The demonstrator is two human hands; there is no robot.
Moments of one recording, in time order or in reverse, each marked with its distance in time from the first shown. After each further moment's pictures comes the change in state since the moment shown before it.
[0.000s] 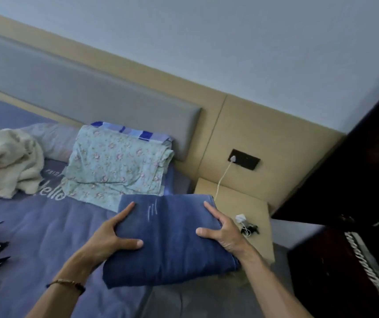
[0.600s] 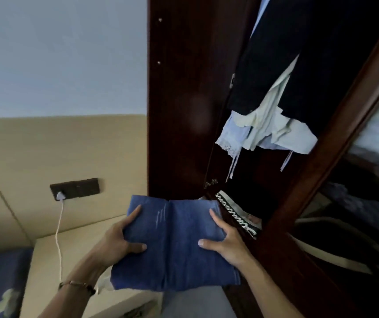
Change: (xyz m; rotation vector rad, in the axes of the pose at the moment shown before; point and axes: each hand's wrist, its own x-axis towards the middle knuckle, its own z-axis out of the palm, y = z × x) left_hand 0.287 0.089 0.496 0.508 -0.598 0.212; right_hand -0.106 0.166 -0.425 0.096 0.770 0.164
